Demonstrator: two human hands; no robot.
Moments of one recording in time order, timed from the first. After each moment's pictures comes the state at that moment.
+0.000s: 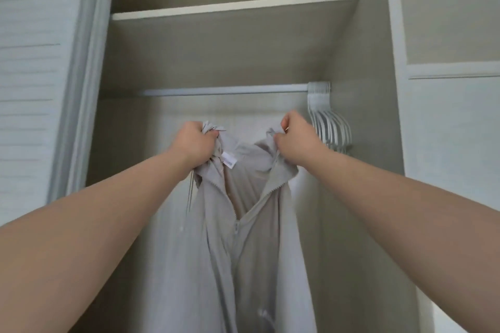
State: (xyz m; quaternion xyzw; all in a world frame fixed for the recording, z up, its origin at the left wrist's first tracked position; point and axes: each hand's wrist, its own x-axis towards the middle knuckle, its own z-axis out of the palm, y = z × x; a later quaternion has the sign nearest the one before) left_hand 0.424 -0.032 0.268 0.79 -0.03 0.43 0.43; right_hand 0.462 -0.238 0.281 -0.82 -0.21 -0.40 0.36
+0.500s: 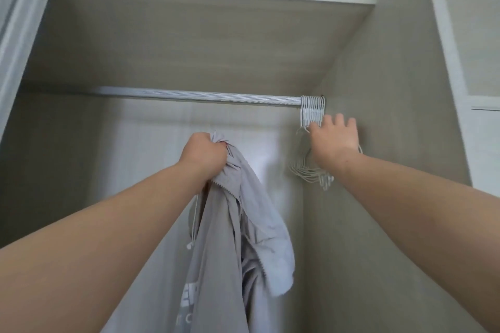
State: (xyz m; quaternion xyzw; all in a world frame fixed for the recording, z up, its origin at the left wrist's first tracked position) left_hand 0.548 -0.043 0.294 0.74 -0.12 0.37 0.55; right_hand 0.566 -0.289 0.335 -0.84 0.12 -0.50 -0.19
